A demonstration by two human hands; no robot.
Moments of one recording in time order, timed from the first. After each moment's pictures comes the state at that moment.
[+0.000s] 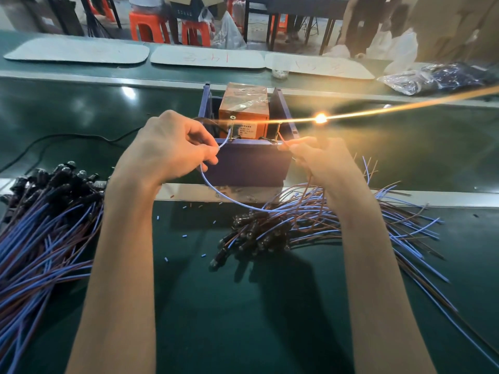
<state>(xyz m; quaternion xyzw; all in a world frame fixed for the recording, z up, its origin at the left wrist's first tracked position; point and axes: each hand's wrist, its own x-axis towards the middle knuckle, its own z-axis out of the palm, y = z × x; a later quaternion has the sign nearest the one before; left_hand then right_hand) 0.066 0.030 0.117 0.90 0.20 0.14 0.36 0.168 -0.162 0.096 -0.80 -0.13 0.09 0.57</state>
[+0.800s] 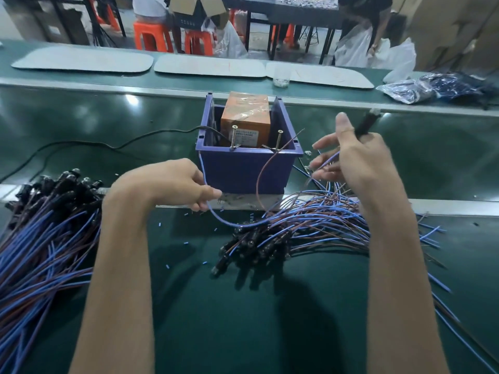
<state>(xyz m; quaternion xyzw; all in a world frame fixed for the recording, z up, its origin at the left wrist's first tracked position) 0.064 0.041 0.103 0.92 0.22 -0.15 0.28 0.161 -0.184 0.125 -0.80 -0.07 0.03 0.59</state>
